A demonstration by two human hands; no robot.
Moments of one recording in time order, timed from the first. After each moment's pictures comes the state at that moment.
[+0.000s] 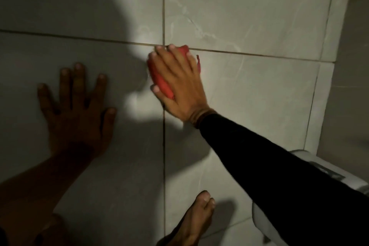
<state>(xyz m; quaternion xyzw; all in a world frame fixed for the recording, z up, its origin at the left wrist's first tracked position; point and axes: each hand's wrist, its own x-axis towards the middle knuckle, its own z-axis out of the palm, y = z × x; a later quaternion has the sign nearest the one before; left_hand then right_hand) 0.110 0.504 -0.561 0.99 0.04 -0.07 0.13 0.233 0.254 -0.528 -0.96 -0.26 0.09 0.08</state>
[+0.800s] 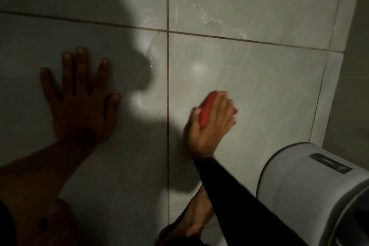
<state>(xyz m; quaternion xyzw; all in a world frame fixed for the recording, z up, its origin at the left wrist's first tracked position) 0.112 0.504 -0.558 0.99 0.04 -0.08 0.14 0.096 0.225 -0.525 -0.97 0.23 0.06 0.12</state>
